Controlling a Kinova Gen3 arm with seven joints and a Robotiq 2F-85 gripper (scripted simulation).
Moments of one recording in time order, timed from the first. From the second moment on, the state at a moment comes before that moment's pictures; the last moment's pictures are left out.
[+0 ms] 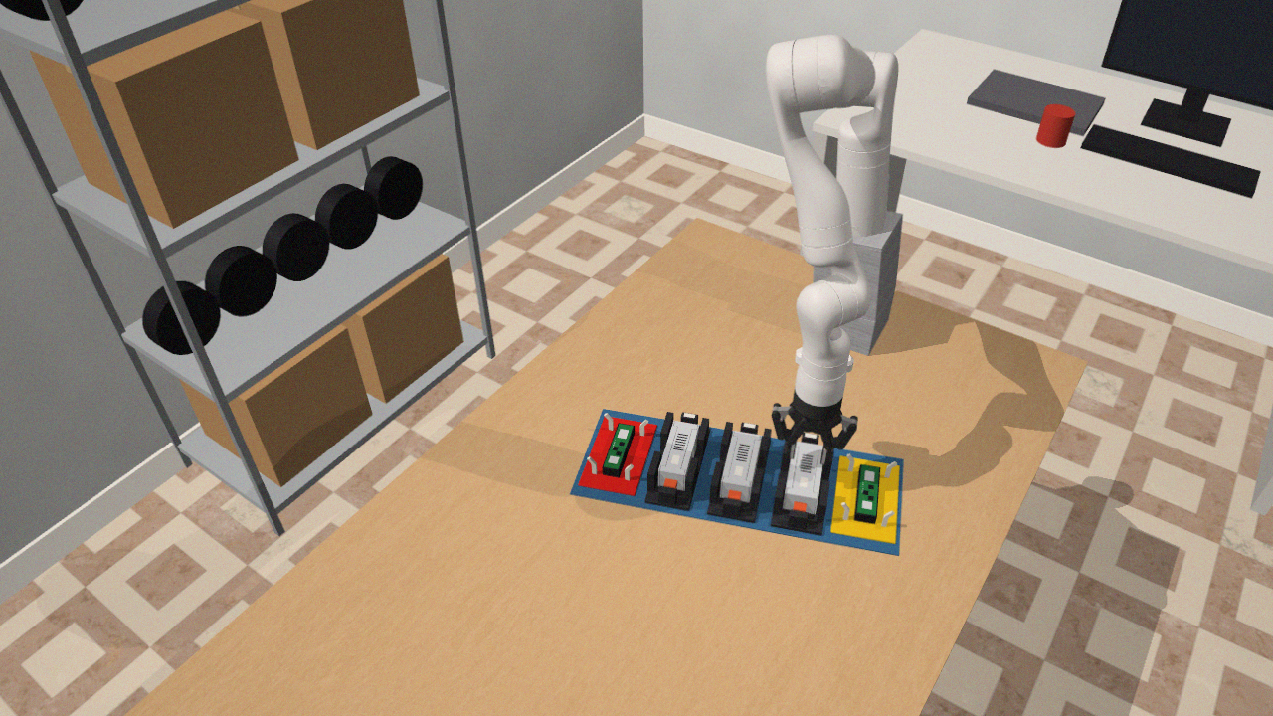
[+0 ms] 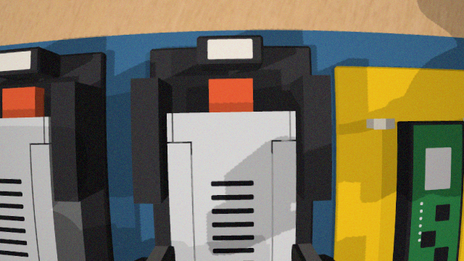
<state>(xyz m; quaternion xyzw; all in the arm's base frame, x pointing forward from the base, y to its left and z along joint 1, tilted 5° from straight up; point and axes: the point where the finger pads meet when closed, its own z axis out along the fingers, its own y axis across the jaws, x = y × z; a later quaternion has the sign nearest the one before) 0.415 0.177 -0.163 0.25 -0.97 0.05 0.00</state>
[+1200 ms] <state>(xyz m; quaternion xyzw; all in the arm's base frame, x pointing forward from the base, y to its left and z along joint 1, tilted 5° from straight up) 0.416 0.176 -0.173 0.25 -0.97 0.05 0.00</state>
